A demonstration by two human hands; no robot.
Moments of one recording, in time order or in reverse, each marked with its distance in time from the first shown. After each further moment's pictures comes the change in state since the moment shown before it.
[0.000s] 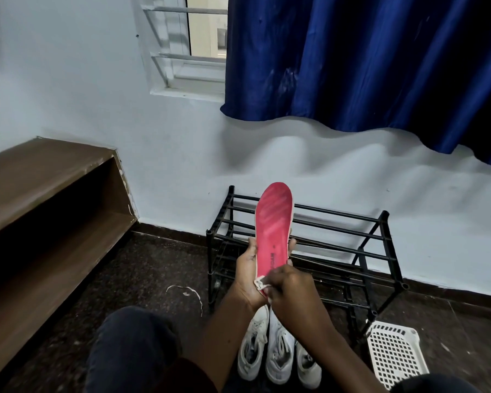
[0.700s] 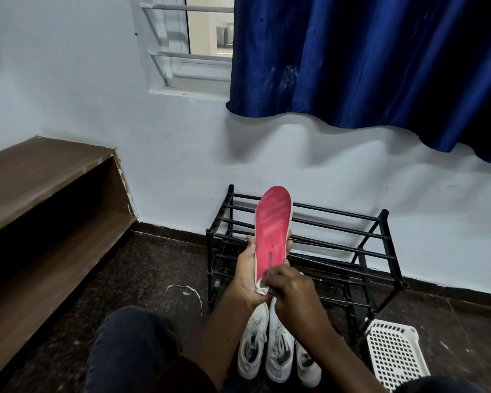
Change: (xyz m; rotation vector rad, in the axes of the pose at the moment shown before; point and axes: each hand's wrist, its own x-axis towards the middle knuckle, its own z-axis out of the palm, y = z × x) left_hand 0.002 0.004 -0.006 0.086 0.000 -0.035; right_hand -0.002 0.010 0.010 -0.002 0.117 -0.232
